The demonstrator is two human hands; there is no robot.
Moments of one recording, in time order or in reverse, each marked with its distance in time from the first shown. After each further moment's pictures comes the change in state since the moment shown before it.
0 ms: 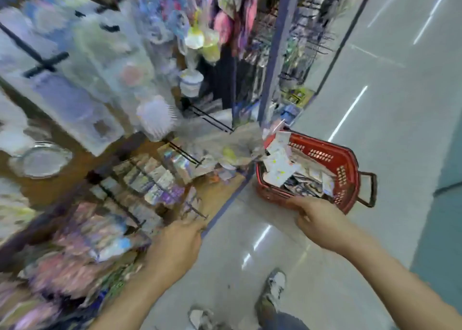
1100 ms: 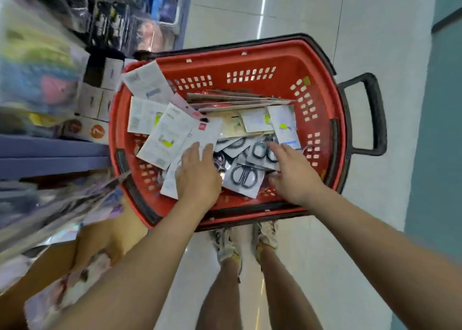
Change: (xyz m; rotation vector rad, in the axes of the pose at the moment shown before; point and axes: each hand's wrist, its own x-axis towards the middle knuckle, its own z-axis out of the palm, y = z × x) left_hand 0.496 0.148 0.449 0.172 -0.450 0.085; right_hand 0.287 0.440 0.203 0.381 -0.025 0.616
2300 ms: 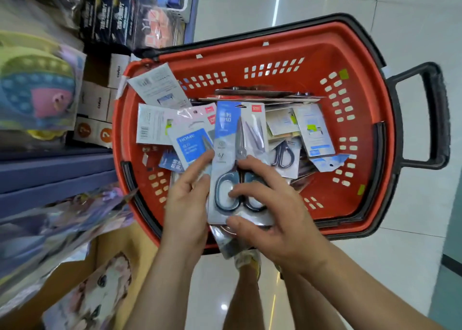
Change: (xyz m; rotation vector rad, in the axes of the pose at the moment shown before) left_hand -0.026 0.004 -0.055 -1.545 0.041 -0.383; right_hand -0.026 -0.075 0.011 0.699 0.210 -0.481
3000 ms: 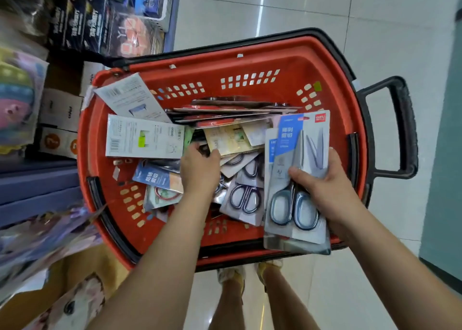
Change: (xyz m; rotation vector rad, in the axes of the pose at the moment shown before) left_hand 0.108 -0.038 0.060 0.803 0.235 0.060; right_hand 0.012 0.059 -0.084 0.262 0.395 0.708
